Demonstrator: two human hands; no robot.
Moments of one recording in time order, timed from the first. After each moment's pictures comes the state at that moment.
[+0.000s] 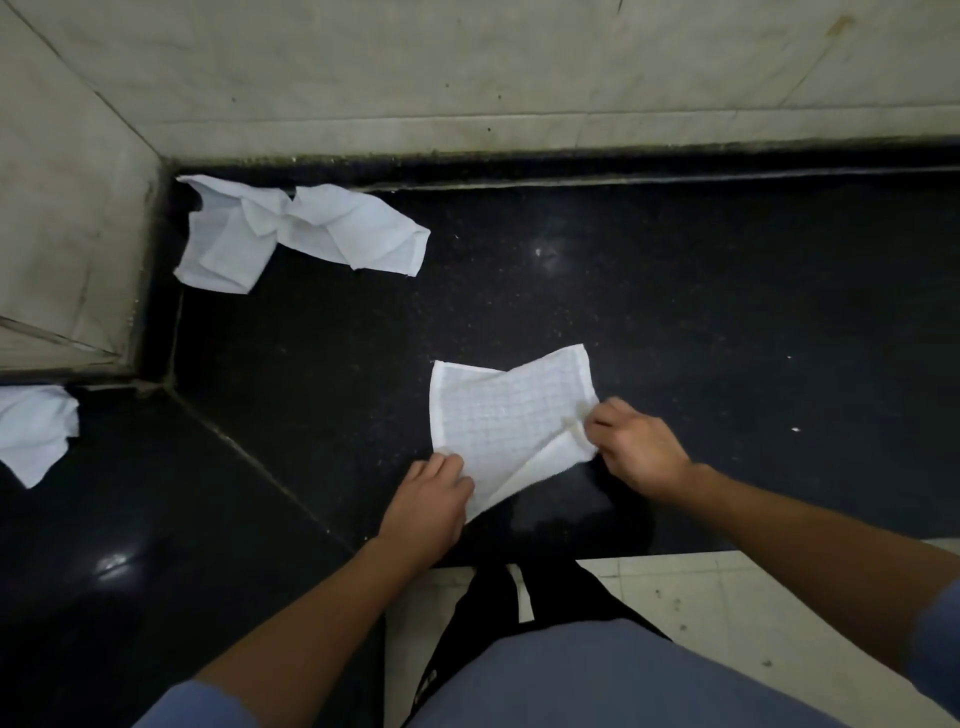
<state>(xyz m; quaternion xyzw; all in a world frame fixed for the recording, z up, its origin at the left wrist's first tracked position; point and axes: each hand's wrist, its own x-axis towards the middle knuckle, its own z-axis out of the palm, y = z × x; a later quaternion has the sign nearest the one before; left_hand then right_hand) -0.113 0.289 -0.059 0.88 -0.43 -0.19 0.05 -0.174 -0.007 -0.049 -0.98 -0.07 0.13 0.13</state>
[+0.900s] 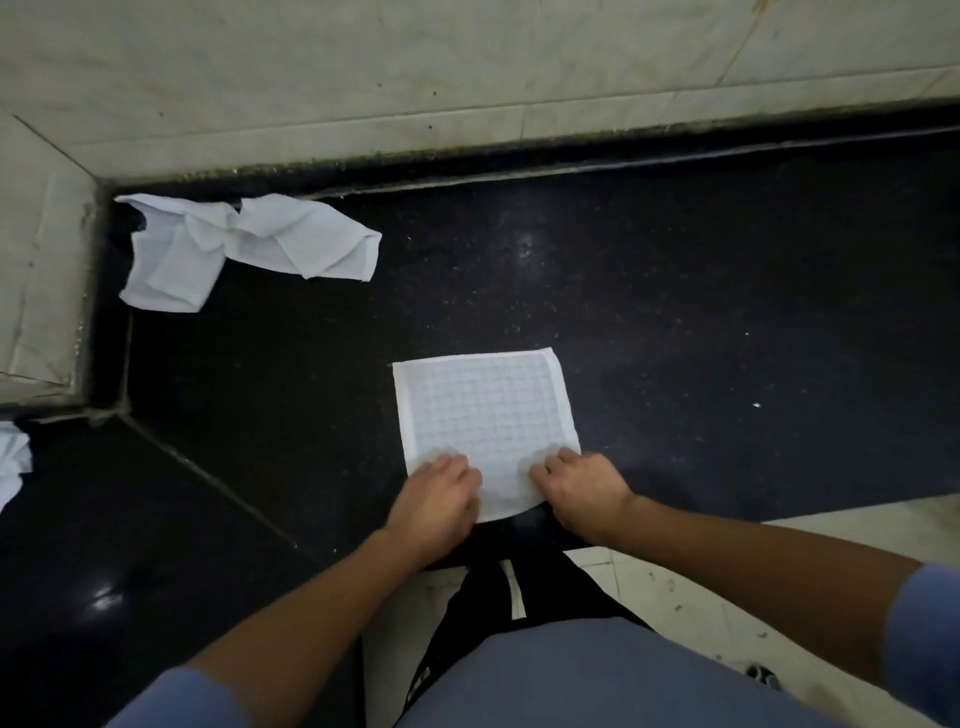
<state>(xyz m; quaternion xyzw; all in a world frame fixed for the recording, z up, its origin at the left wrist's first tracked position) -0.119 0.243 -0.051 0.86 -0.45 -0.23 0.08 -0.205 0.039 -0.044 -0.96 -0.11 0.27 0.00</state>
